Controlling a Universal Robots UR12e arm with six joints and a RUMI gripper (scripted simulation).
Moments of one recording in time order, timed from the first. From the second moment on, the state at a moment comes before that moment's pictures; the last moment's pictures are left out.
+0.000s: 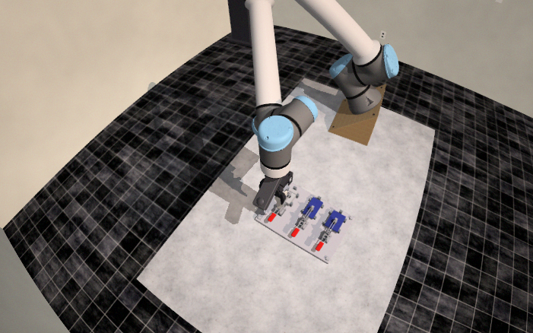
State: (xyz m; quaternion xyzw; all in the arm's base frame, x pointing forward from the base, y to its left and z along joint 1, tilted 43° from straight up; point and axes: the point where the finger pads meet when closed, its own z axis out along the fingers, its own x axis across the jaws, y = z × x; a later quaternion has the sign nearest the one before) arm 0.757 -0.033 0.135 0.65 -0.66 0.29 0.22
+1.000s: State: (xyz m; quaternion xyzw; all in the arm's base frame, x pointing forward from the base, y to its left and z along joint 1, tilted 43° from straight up) arm 0.768 -0.061 0.106 0.65 -0.67 0.29 0.22
